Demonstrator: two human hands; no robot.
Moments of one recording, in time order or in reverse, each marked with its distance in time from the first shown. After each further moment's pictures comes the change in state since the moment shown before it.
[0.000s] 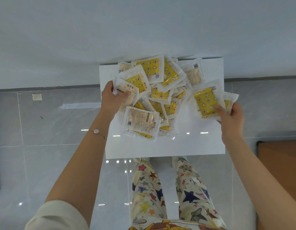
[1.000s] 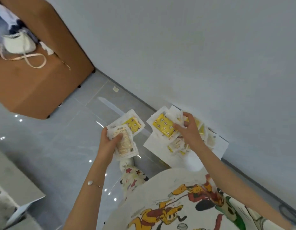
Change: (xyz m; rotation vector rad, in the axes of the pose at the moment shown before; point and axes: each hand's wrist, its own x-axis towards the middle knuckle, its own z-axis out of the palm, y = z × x) left_hand -0.392 0.060 -0.231 -0.829 0.510 -0.186; right_hand -0.283 -0.274 0.077 -0.380 -0.955 -0.267
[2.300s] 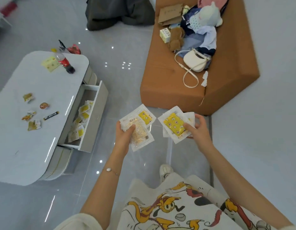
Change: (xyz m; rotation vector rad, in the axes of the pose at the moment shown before) left_hand 0.107 0.120 -0.418 -0.705 0.856 0.117; right_hand 0.087 -0.231 0.607 -0.427 -0.818 -0.224
